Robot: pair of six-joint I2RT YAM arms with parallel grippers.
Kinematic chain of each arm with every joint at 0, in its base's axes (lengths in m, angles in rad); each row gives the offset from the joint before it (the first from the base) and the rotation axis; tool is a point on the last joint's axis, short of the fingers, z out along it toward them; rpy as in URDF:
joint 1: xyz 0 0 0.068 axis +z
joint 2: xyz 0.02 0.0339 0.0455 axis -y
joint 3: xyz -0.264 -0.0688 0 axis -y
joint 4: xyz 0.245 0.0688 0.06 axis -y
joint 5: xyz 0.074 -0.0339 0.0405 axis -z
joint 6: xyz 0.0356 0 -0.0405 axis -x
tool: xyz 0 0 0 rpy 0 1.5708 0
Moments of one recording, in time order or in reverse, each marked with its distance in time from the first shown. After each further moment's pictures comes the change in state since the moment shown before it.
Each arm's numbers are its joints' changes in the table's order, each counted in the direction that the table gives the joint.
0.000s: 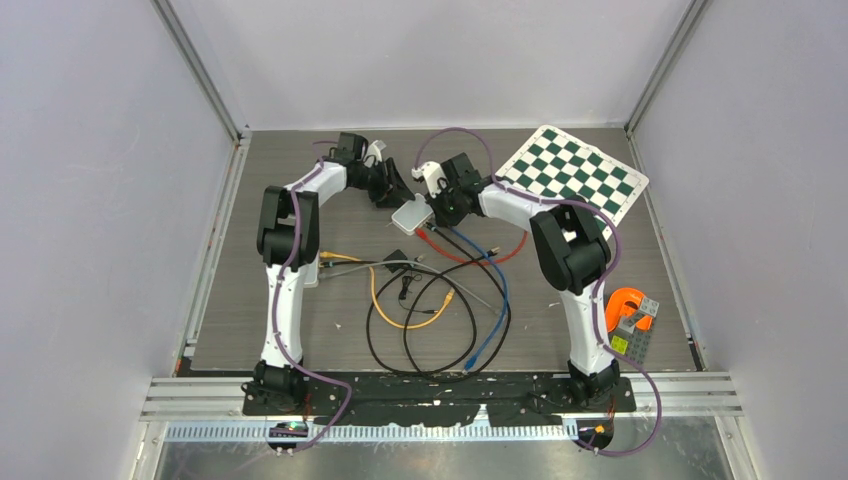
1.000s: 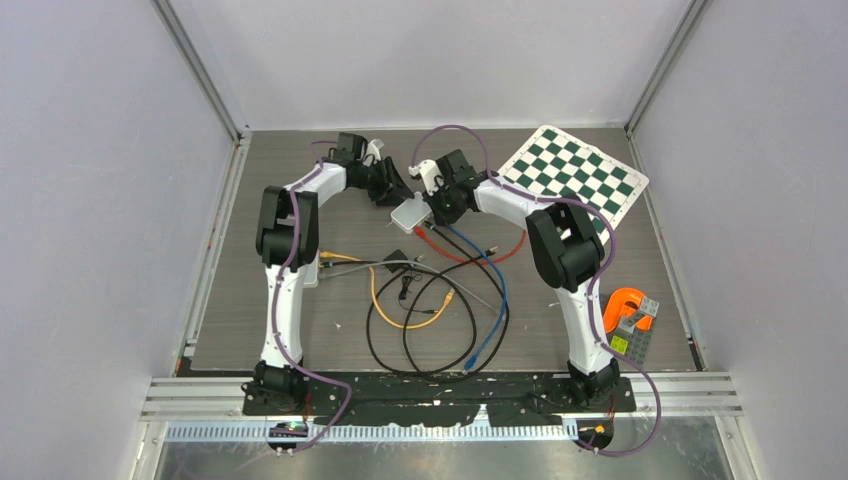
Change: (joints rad) left arm 0.001 0.011 -0.022 0.047 -0.033 0.035; right arm 0.007 -0.042 0.086 -0.084 0.022 -0.012
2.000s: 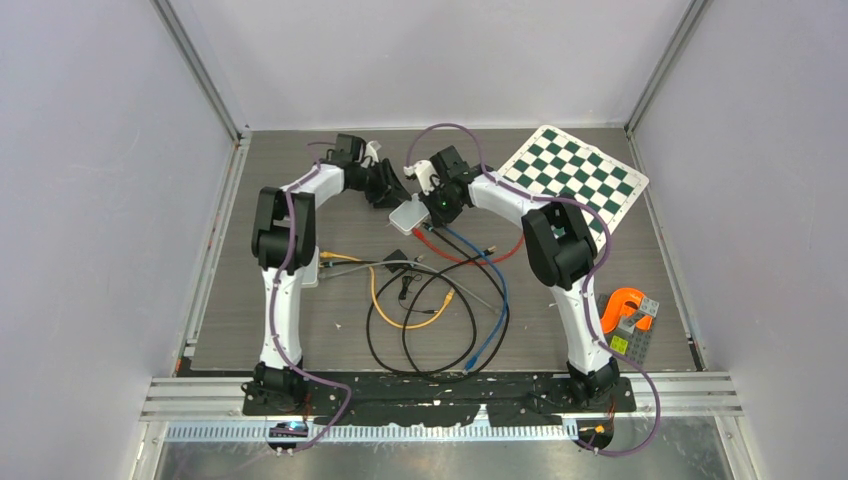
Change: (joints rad) left arm 0.000 0.058 -0.065 -0.003 -0.048 -0.001; right arm 0.014 -0.046 0.109 -0.132 -0.011 0.002
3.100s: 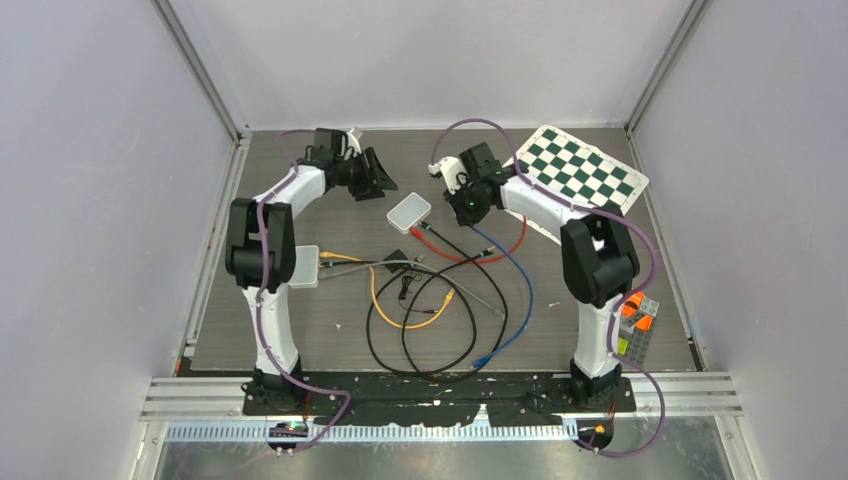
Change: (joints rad) left arm 0.048 0.276 -0.222 0.080 -0.107 -0.060; right arm -0.079 0.298 -0.265 -0.010 0.016 0.078
